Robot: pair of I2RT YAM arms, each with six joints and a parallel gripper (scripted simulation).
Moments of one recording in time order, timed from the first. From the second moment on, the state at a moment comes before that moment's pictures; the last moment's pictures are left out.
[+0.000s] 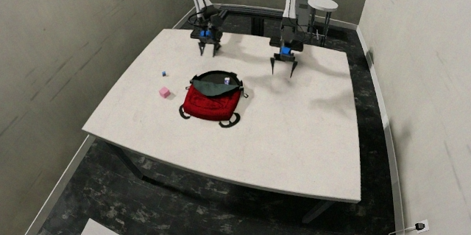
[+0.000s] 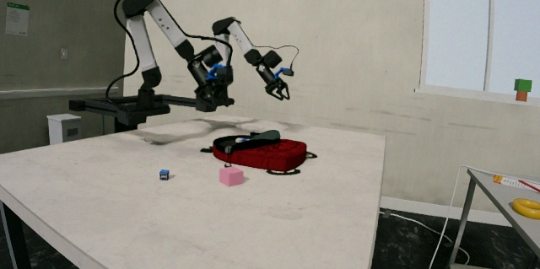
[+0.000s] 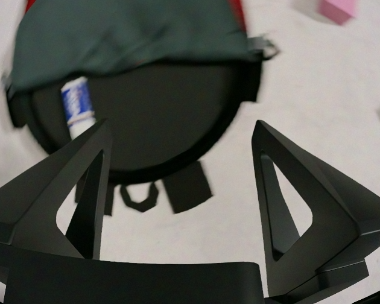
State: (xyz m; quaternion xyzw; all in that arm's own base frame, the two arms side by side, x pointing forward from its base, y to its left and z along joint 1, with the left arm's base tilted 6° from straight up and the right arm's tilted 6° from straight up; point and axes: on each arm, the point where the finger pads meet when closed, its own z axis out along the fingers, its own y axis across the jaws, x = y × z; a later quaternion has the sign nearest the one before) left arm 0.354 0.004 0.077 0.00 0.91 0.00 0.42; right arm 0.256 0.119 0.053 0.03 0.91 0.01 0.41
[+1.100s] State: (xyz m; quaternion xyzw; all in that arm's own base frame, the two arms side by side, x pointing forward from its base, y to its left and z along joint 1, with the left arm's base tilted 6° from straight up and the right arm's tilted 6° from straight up) left arm 0.354 0.004 0.077 0.00 0.91 0.00 0.42; right arm 0.356 -0.057 0.001 0.19 0.92 -0.08 0.34
